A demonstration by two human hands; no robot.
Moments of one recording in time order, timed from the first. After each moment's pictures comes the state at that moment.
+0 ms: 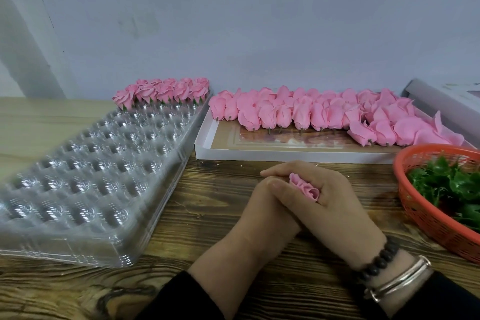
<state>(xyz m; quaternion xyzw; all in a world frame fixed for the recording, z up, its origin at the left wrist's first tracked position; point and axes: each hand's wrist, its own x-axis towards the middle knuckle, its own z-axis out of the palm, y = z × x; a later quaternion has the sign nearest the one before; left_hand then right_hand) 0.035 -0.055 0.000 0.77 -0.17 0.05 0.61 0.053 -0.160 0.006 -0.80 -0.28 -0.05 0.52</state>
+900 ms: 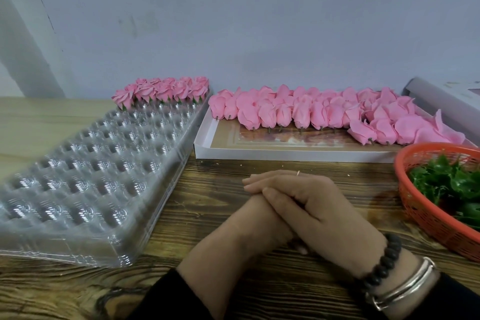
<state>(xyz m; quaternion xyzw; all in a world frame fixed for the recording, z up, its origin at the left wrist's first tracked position) 0.027 -0.045 0.010 0.88 -0.13 -0.06 0.46 0.052 -0.156 0.008 -0.80 -0.38 -0.03 0.46</state>
